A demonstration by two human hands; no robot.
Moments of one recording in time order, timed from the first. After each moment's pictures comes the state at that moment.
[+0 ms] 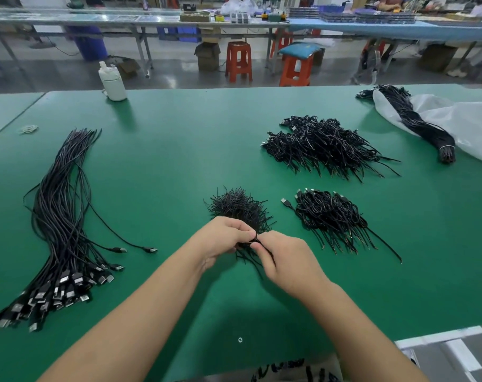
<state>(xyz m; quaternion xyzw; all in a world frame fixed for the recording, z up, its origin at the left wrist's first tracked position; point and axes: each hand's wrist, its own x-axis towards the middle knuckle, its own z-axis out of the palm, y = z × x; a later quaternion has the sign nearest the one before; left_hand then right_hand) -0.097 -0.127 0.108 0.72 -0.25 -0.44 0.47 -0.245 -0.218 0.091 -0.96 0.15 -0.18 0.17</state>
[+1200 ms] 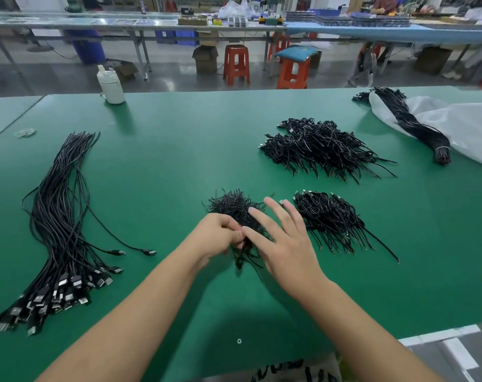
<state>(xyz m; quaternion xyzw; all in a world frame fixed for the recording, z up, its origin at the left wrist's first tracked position) -0.091 -0.123 0.113 0.77 -0.26 -0.36 0.45 -0.235 -0.231 0.082 -0.94 0.04 -0.34 -0.04</state>
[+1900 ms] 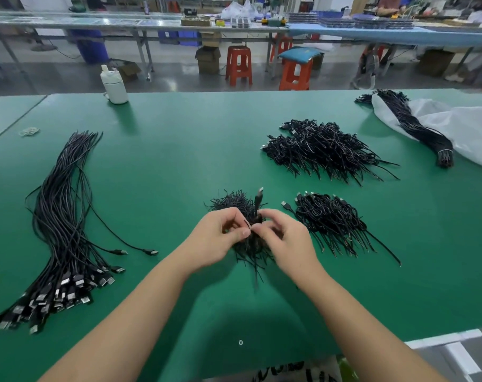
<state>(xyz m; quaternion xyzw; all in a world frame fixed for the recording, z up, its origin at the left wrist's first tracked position) -0.091 -0.107 0.122 0.72 -0.43 -0.25 0.47 -0.224 -0.221 0.109 -0.81 0.25 -0.27 0.46</state>
